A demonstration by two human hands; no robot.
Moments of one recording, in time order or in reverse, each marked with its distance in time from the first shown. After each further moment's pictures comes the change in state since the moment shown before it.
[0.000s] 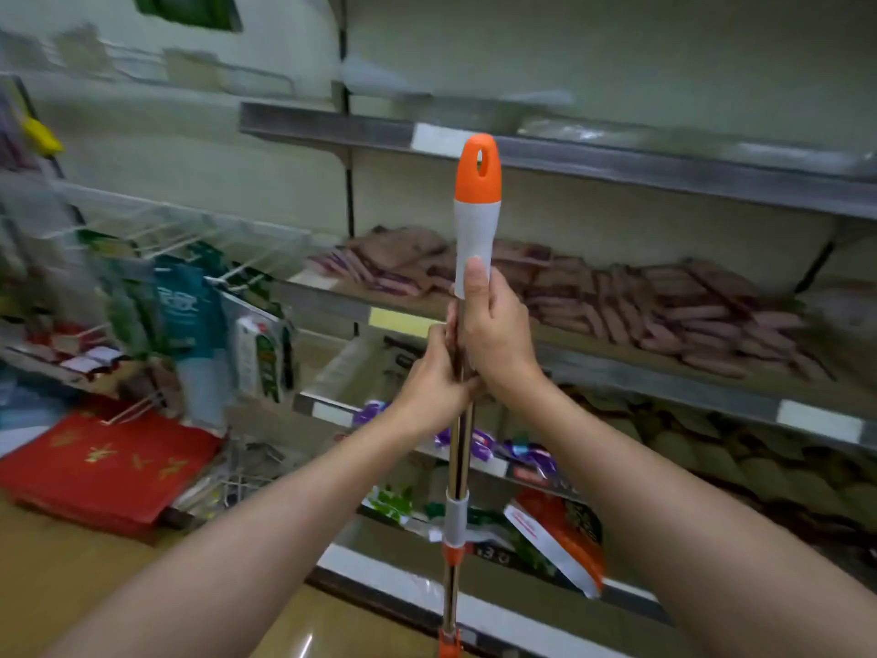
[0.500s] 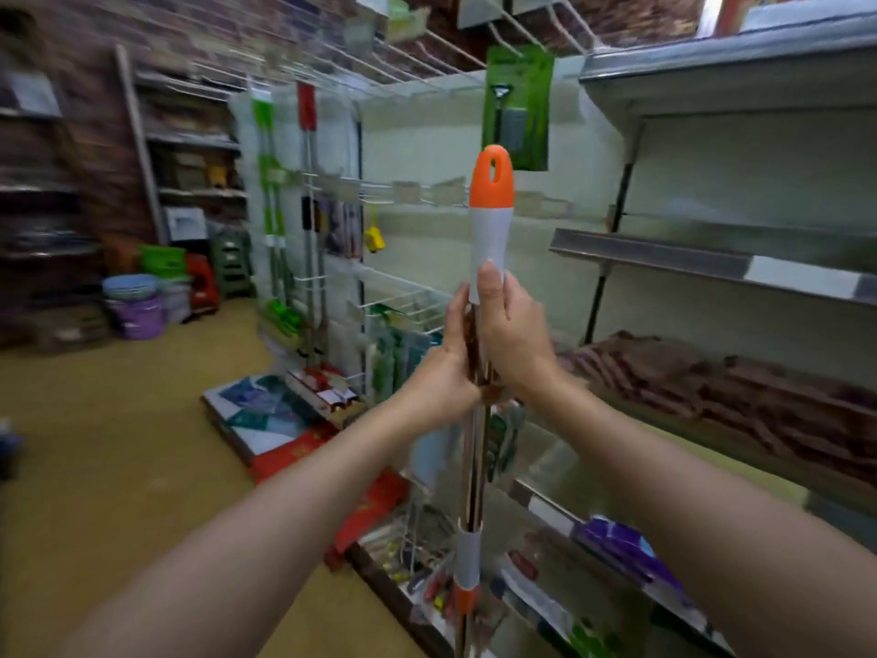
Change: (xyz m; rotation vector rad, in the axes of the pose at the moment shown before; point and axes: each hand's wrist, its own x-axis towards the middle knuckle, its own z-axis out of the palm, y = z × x) left_hand -0.070 -0.024 -0.292 0.370 0.366 0.055; right_hand 0.015 -0.168 0.244 0.147 -0.271 -0.300
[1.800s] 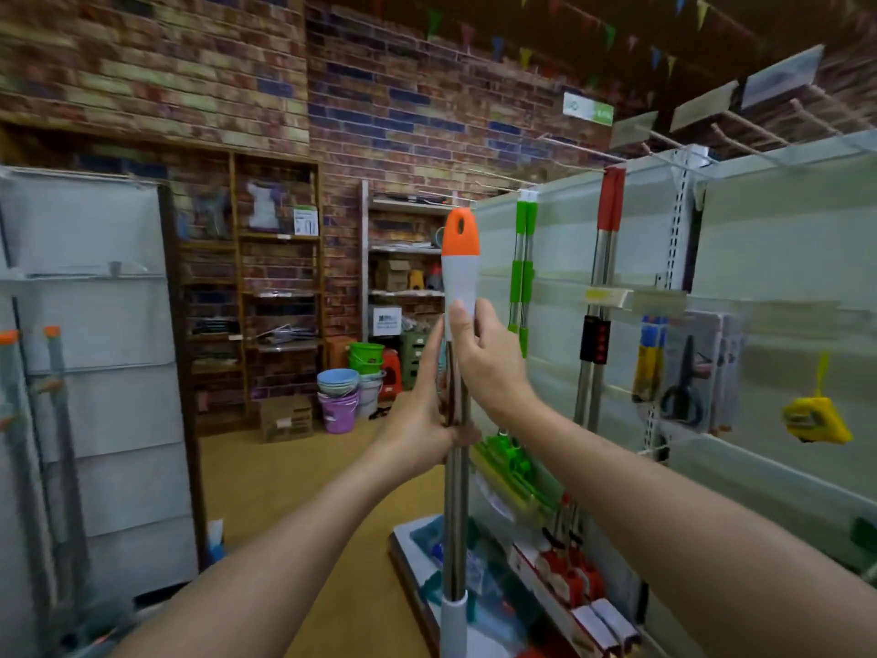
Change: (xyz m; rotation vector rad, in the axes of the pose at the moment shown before) left_hand 0.179 -0.507 -0.512 0.156 0.338 -0.159; right_hand 0.335 -0.089 0.687 0.419 -0.225 -0.266
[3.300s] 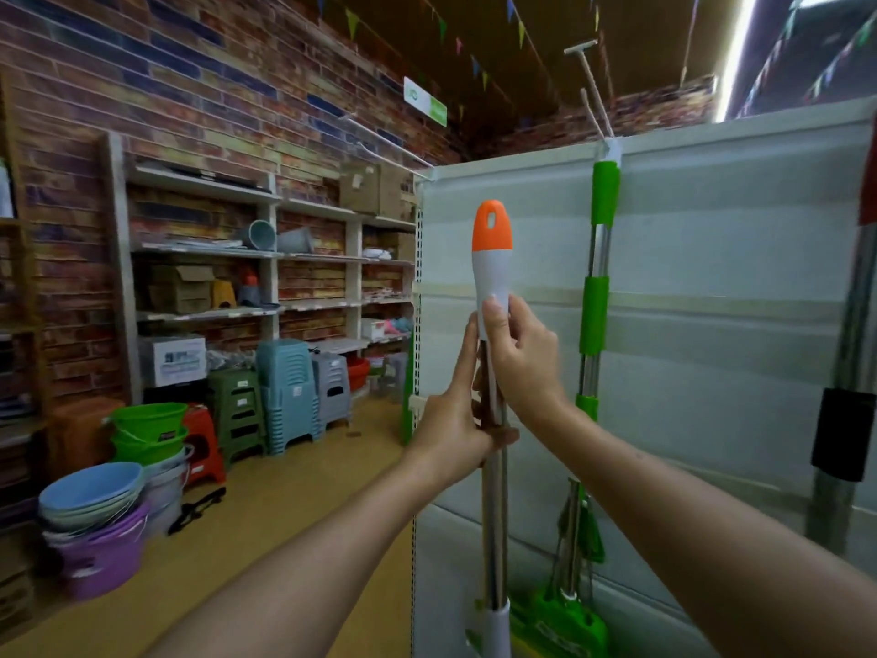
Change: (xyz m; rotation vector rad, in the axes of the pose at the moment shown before) left_hand 0.601 -0.503 -0.055 -0.348 -0.334 0.316; right_hand 0.475 0.462 0.339 -0.486 0.427 0.007
